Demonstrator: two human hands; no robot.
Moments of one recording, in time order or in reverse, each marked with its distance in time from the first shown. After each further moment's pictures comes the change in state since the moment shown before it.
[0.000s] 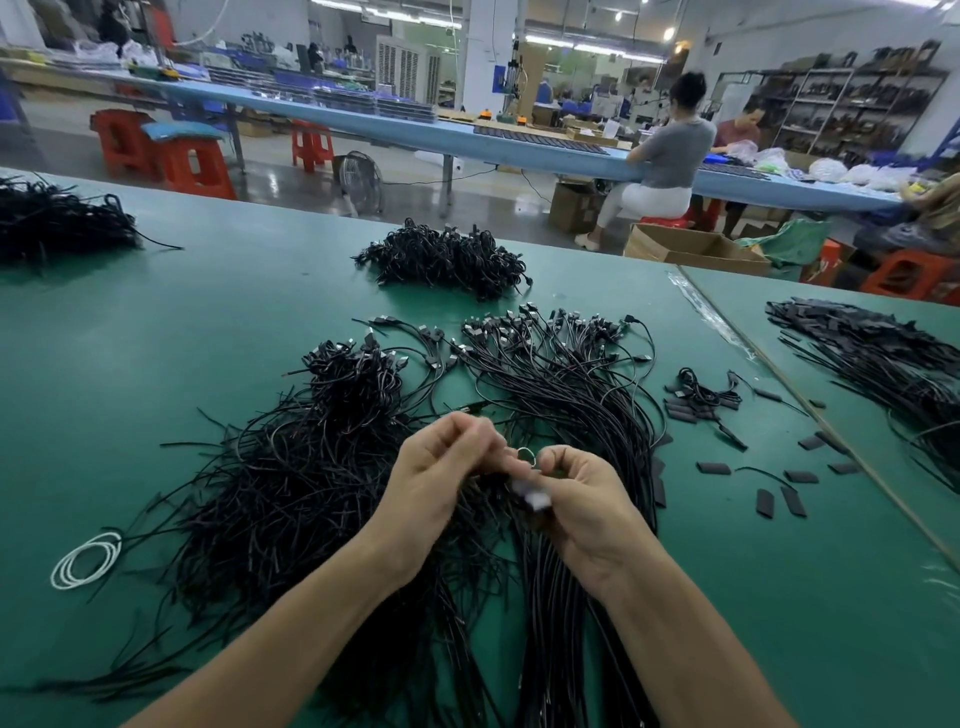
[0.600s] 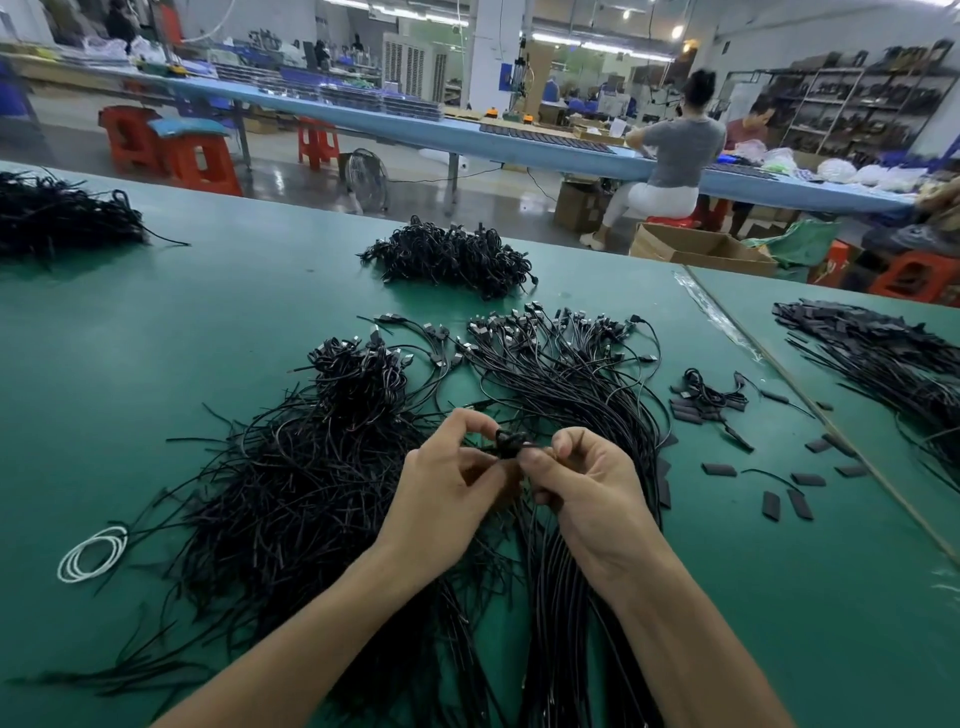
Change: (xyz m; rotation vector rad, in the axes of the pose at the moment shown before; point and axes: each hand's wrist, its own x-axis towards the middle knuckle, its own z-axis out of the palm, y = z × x) left_hand -0.003 -0.007 0.002 0.482 0.089 0.075; right_hand 0.000 0.002 -0.005 -0.033 -0.028 -0.184
